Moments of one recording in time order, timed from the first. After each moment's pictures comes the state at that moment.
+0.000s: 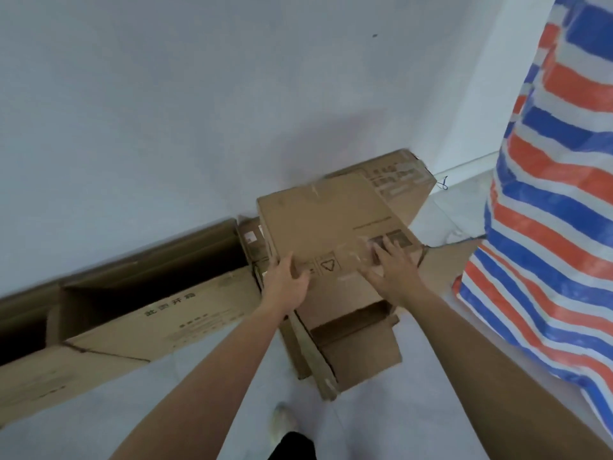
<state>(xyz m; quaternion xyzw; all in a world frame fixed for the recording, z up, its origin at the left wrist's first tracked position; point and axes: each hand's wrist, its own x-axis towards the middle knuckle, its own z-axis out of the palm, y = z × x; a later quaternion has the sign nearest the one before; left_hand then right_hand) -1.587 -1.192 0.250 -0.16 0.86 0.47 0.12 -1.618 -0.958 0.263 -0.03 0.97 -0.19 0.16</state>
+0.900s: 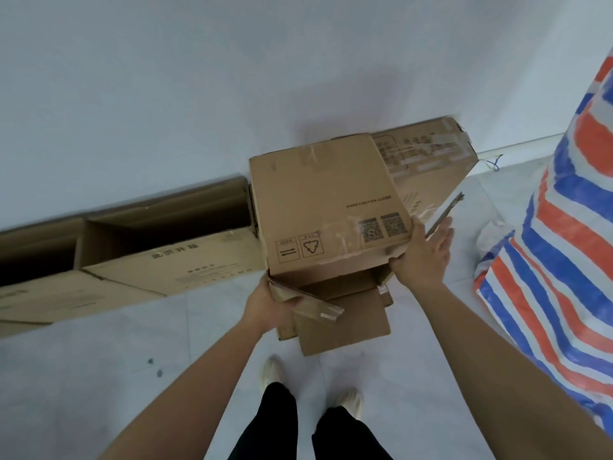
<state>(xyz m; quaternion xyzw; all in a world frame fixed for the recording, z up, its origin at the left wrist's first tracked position) -1.543 -1.133 0.203 -0.33 0.80 0.46 0.19 -1.674 -0.871 0.196 0.07 0.98 -0.15 0.08</state>
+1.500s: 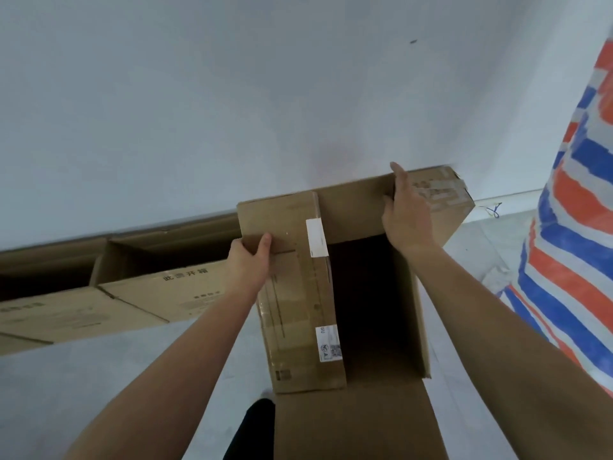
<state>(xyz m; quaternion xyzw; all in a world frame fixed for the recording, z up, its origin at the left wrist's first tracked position) -1.593 -1.146 0.297 -0.40 0.74 0.53 -0.09 -1.726 -0.915 0.338 -0.11 0.94 -0.31 -0.06</state>
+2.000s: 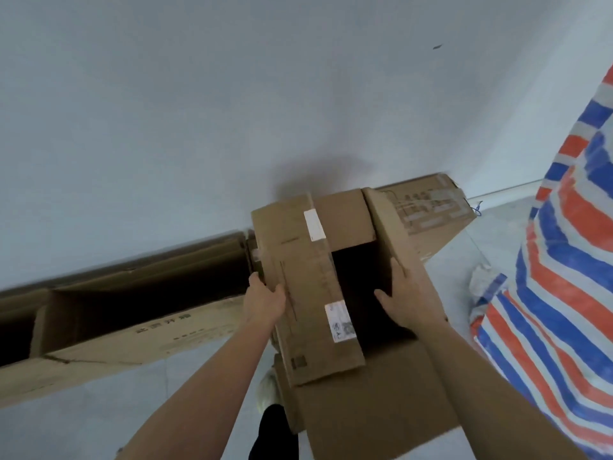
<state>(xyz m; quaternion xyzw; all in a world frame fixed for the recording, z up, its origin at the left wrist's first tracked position) -1.706 -1.230 0.204 -0.38 0.79 0.47 0.09 -1.760 -0.964 0.213 0.02 0.97 -0.14 0.20</state>
